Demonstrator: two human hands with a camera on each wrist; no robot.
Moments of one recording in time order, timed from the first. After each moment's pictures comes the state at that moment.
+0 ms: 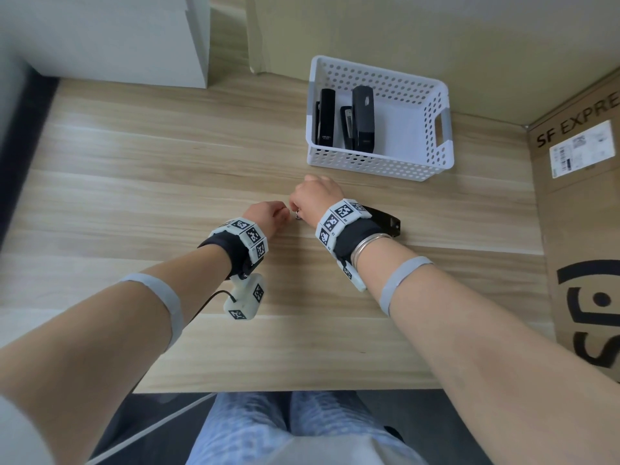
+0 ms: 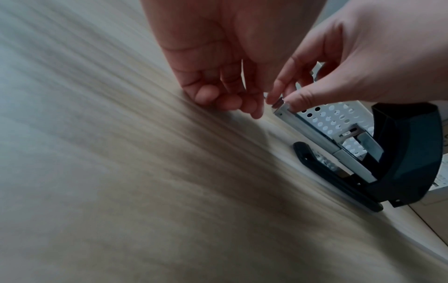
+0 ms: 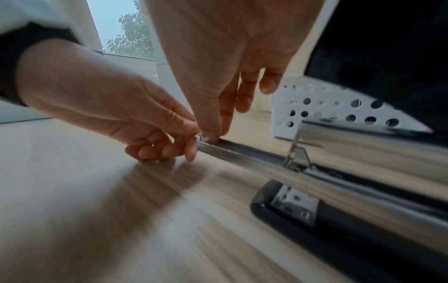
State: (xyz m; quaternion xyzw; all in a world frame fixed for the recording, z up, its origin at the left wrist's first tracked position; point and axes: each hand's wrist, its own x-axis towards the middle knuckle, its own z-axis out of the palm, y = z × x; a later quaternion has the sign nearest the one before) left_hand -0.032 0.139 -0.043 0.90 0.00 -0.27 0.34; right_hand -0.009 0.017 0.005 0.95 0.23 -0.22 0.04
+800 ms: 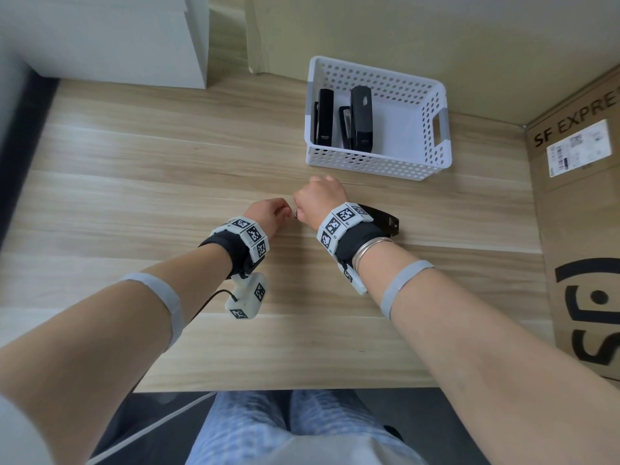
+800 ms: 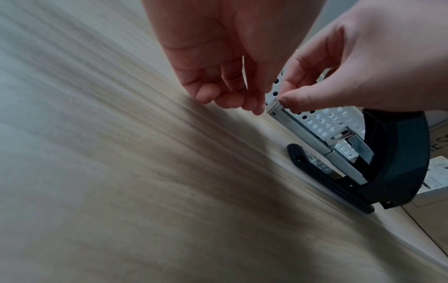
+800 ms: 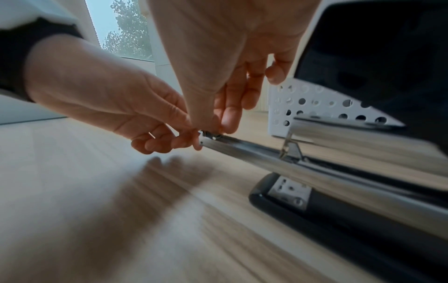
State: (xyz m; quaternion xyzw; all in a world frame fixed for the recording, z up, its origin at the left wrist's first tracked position) left_hand -0.033 0.136 -0.042 0.90 0.01 -0.25 0.36; right_hand -0.012 0.011 0.002 0.95 0.23 -0.18 0.07
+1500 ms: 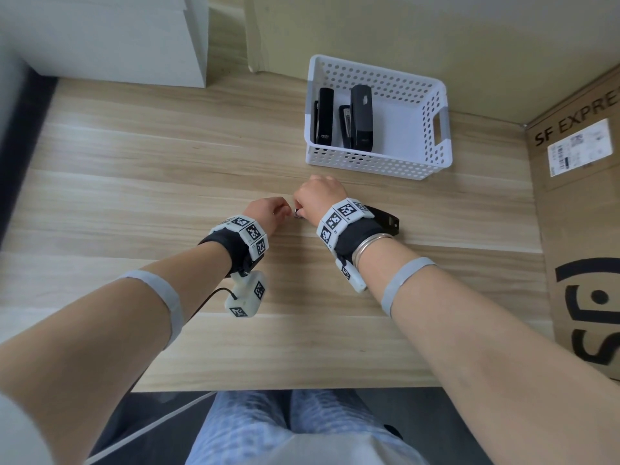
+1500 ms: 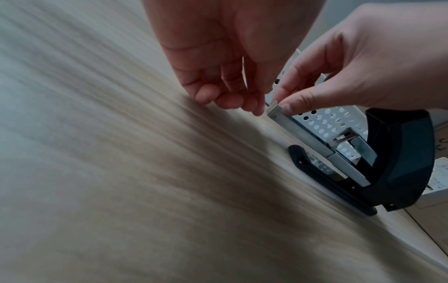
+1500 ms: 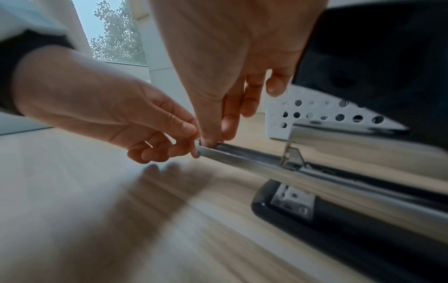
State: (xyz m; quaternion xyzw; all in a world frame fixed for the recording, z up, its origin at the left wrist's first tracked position) left_hand -0.030 0.136 -0.042 0.89 0.03 -0.28 0.36; right_hand -0.007 0.011 0.000 0.95 0.22 -0.21 0.06
